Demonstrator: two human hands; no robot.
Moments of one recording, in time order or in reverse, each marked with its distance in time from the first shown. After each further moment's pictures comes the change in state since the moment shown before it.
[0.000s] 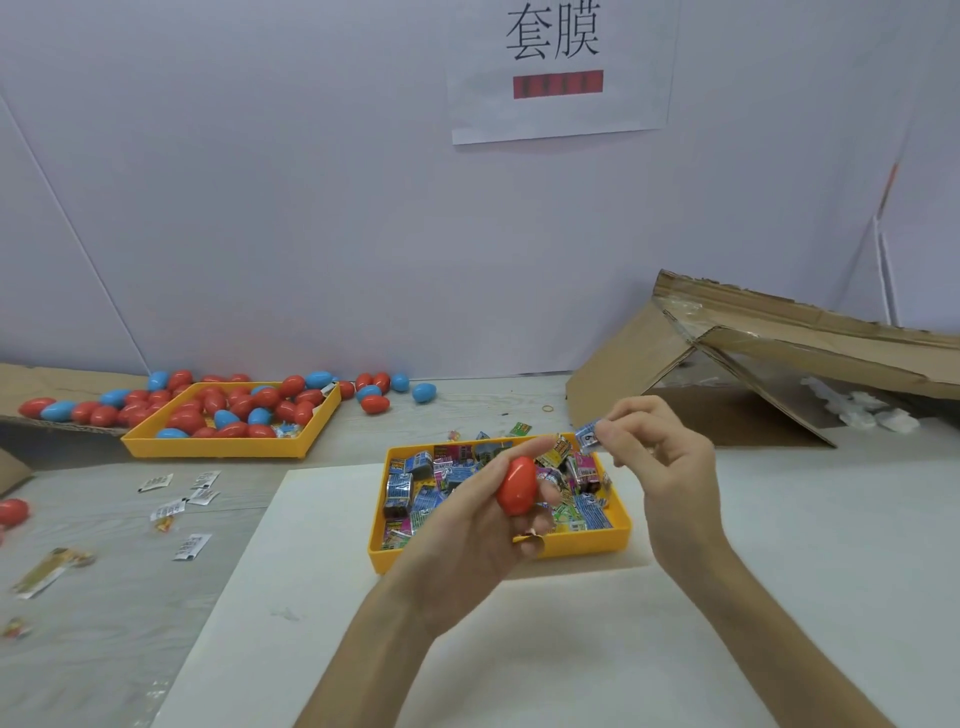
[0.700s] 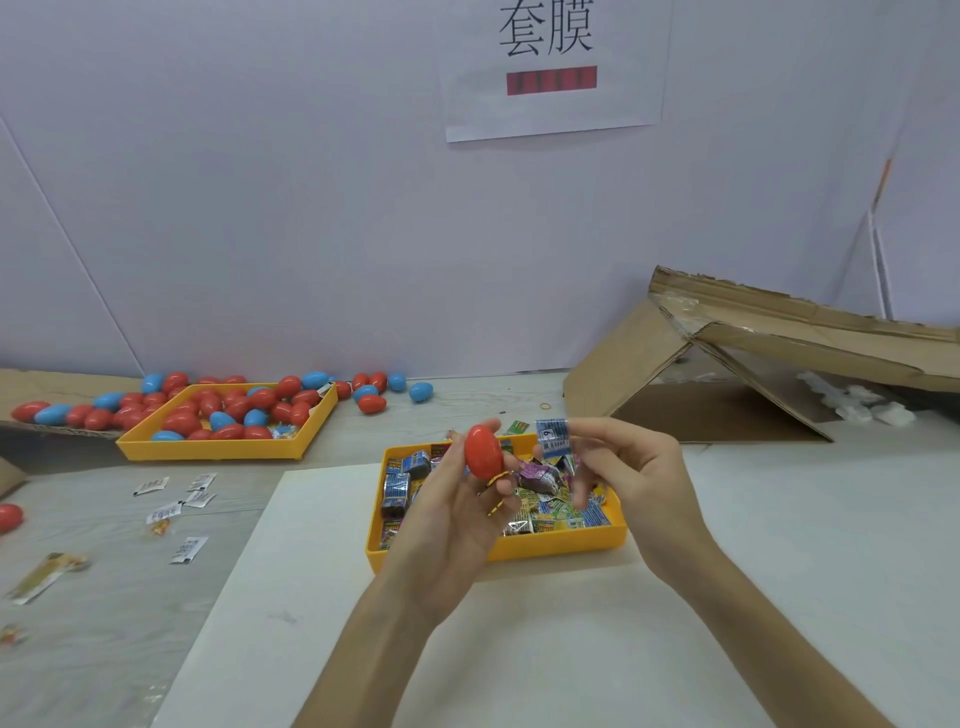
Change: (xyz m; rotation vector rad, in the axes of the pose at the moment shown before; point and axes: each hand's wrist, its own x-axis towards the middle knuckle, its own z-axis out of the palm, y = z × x) left_hand 0.007 0.003 -0.002 -0.276 0.280 0.146; right_hand -0.004 0.006 0.005 0.075 -0.163 0.110
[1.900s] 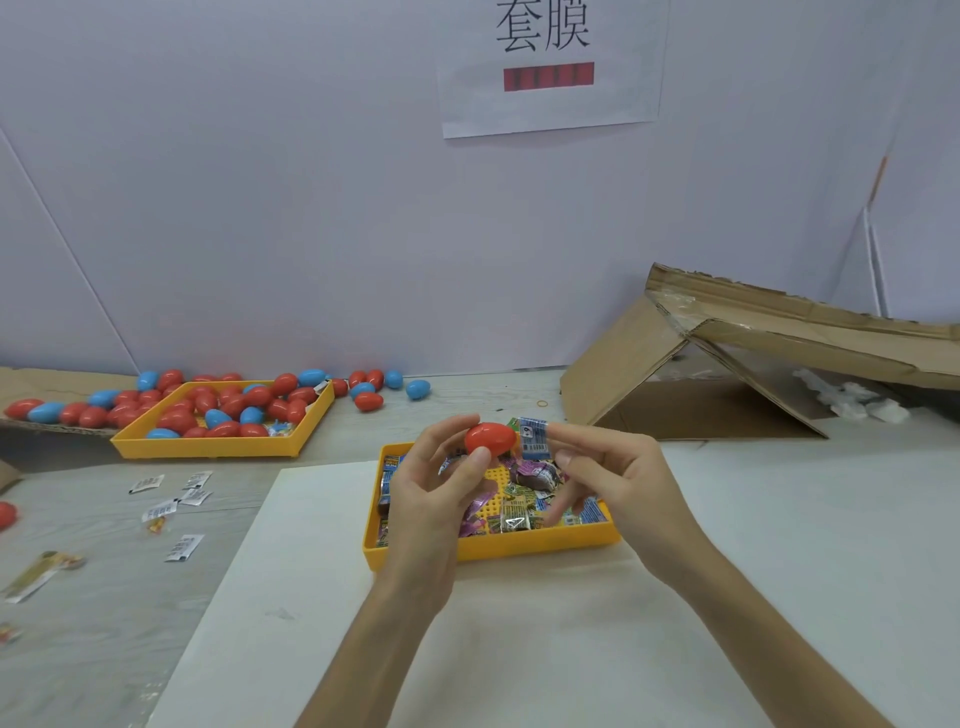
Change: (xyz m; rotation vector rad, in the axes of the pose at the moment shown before) left_hand -0.005 0.000 0.005 0.476 0.222 0.376; right_hand -0.004 -0.004 0.003 -0.079 -0.097 0.135
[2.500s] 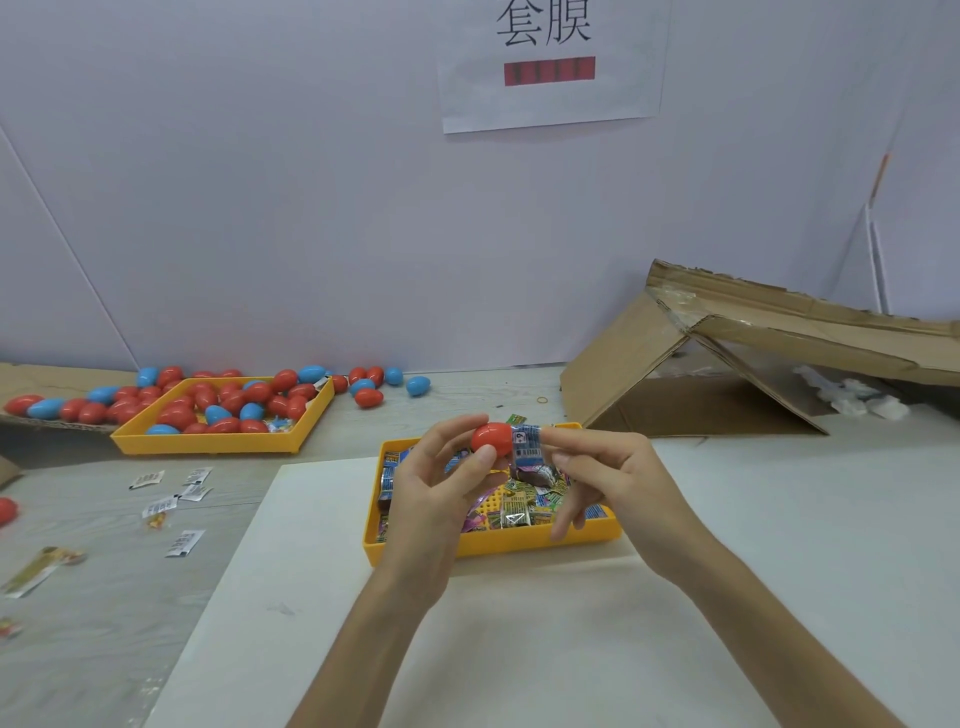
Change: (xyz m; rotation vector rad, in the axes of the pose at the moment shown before) left_hand 0.000 0.002 0.000 -0.047 -0.058 -0.028; right_hand 0.000 -0.002 -0.002 0.035 -0.111 0.092
